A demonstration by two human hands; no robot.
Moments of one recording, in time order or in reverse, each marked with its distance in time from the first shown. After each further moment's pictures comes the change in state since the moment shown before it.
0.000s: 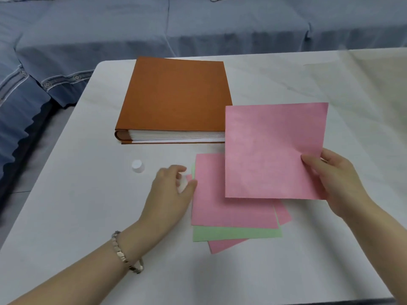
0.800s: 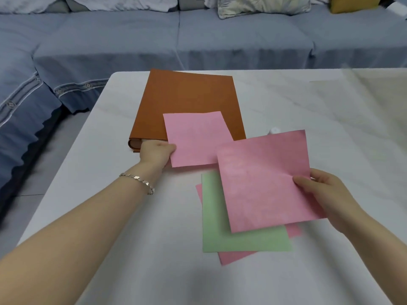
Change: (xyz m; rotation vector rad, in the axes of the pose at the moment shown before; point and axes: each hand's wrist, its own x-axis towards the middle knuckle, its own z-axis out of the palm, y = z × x) left_hand 0.107 -0.008 -0.038 -0.400 0.196 -0.342; right_hand 0.001 0.001 0.015 -0.170 -0.092 0.120
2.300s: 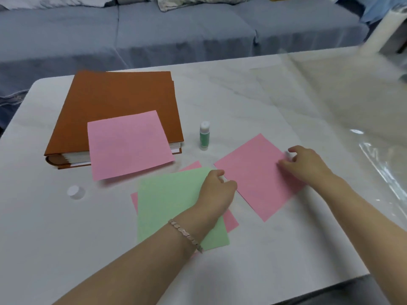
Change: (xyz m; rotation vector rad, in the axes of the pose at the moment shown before) left_hand -0.153 0.011 0.182 0.086 -0.596 -0.099; right_hand 0.078 0.046 -0.111 -0.746 0.234 0.075
